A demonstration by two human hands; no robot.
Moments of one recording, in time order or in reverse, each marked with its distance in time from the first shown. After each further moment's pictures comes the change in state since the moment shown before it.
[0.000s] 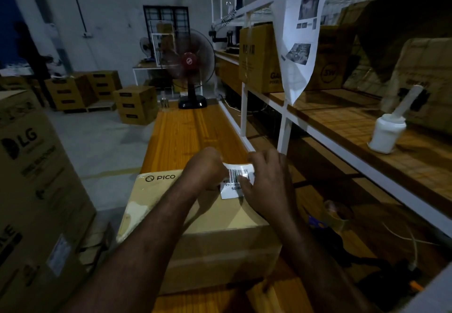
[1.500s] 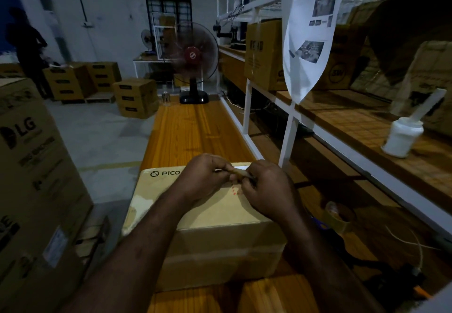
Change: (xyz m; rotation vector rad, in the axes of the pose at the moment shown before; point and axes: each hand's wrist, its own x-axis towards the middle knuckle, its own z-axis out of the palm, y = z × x) left_hand 0.027 -0.069 0.014 -0.195 -0.015 0.555; right_hand 0.005 -0.004 -0.001 0.112 -0.182 -0.110
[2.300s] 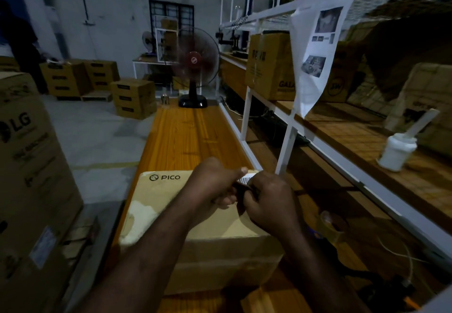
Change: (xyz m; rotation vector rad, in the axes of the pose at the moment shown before) left_hand -0.008 0.067 -0.002 -0.388 0.028 -0.664; right_hand -0.014 -0.006 -0.008 0.037 0.085 -0.055
